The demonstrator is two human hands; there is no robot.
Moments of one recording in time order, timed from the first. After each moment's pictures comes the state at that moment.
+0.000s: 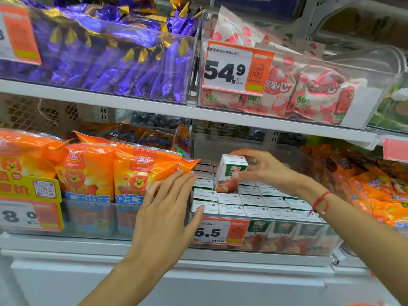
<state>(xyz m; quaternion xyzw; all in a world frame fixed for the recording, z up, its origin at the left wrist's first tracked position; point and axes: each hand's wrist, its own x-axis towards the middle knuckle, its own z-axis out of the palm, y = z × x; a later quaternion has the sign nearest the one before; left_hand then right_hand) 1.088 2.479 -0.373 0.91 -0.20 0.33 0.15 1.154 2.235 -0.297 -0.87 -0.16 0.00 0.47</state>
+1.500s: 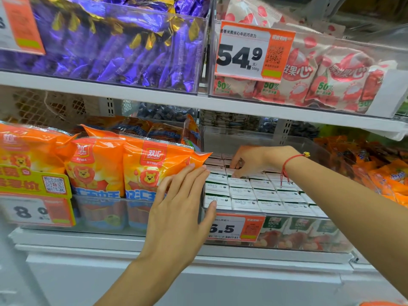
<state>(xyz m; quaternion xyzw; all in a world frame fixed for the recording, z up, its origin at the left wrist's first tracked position) 1.087 2.479 -0.373 0.91 -0.21 0.31 0.20 1.229 2.268 -0.294 -0.98 -0.14 0.11 -0.06</state>
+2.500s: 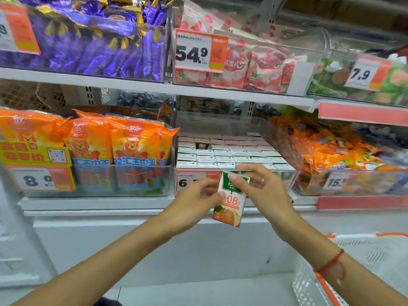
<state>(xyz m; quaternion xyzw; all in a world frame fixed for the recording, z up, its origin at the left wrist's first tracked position) 1.010 2.435 -0.360 0.76 -0.23 -0.15 0.59 0.974 2.273 -0.349 -0.77 0.05 -0.21 0.60</state>
